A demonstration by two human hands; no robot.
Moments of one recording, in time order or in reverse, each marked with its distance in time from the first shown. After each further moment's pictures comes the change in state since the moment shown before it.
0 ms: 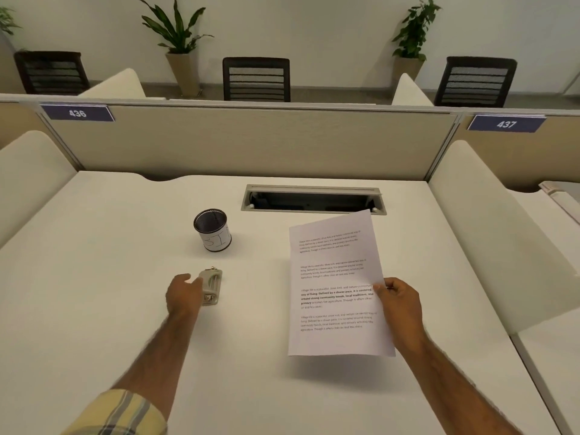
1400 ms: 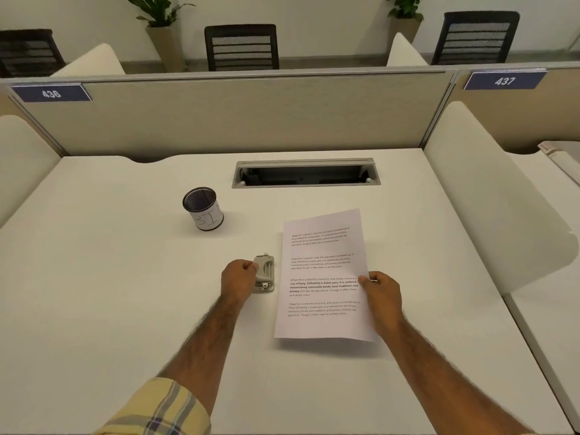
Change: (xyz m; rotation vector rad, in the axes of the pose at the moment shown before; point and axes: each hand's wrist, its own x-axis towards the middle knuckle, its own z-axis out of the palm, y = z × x) left_hand -0.083 0.022 0.076 0.080 -0.331 0.179; right_hand -0.009 0.054 0.014 0.009 -0.003 0.167
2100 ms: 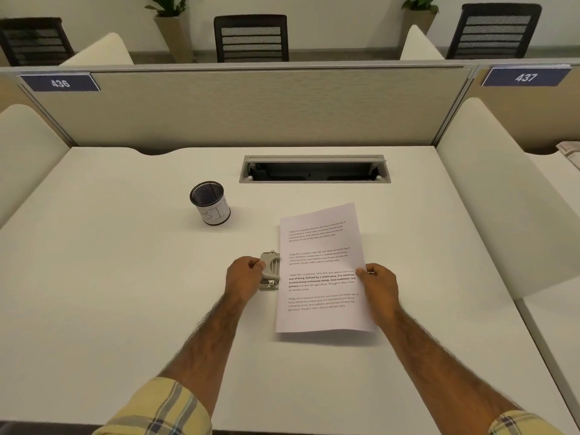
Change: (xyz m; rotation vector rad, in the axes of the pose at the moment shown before) left_hand -0.001 -0.003 -0.004 -0.067 -0.030 0.015; right_hand 0.017 -0.004 0.022 -0.028 -0.043 -0.008
